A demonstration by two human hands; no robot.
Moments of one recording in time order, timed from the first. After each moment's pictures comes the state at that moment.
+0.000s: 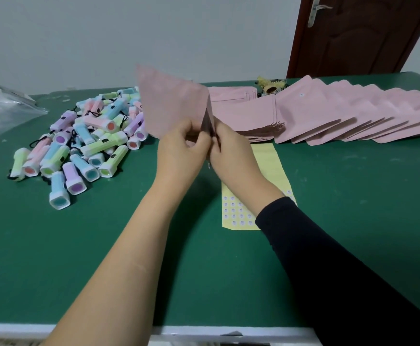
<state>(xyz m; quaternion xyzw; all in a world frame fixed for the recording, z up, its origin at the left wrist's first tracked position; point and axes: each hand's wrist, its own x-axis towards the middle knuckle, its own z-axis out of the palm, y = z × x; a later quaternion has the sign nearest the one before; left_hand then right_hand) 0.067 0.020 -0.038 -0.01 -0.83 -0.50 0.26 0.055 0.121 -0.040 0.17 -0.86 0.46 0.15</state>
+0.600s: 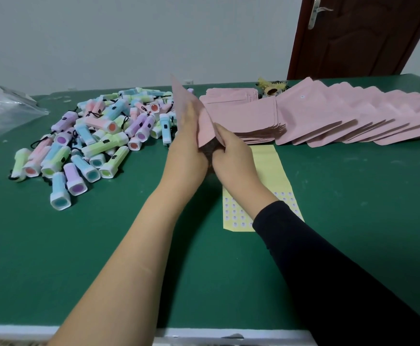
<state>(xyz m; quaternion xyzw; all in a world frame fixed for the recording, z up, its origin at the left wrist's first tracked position) 0.066 0.022 -0.040 -0.07 -0.86 -0.46 0.22 0.053 0.115 -0.050 0.08 -0.83 0.54 0.11</state>
